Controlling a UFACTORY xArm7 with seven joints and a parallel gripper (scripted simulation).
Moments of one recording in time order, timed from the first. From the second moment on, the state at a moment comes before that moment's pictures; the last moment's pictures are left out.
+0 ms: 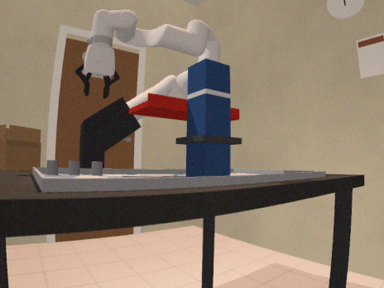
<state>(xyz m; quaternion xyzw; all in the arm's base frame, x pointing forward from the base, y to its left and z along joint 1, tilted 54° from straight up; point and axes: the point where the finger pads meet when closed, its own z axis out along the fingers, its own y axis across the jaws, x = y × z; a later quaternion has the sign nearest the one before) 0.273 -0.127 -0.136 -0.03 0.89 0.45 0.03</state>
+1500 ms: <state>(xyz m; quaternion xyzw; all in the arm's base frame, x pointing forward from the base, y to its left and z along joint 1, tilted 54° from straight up) 0.346 -0.007 -0.219 -0.03 0.89 0.45 0.02</state>
